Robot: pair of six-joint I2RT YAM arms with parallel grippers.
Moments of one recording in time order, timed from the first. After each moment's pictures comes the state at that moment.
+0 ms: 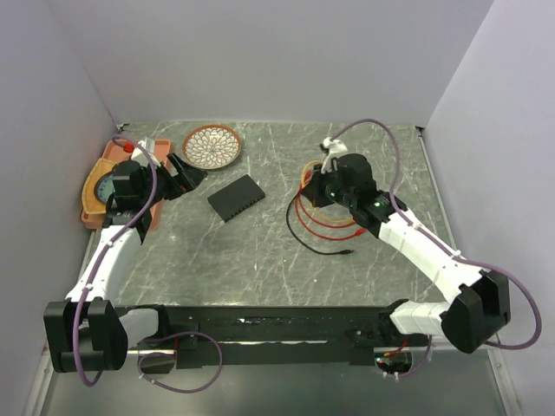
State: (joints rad) left arm 0.03 1.13 0.80 0.02 0.47 -0.59; right arm 0.53 1.24 1.04 -0.28 -0.07 0.33
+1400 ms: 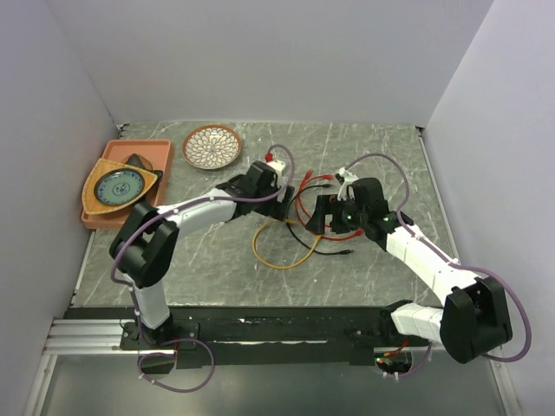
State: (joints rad) left arm -0.68 1.79 1.25 -0.22 -0.02 -0.25; right arm 0.36 1.19 0.77 -0.30 -0.35 0.33
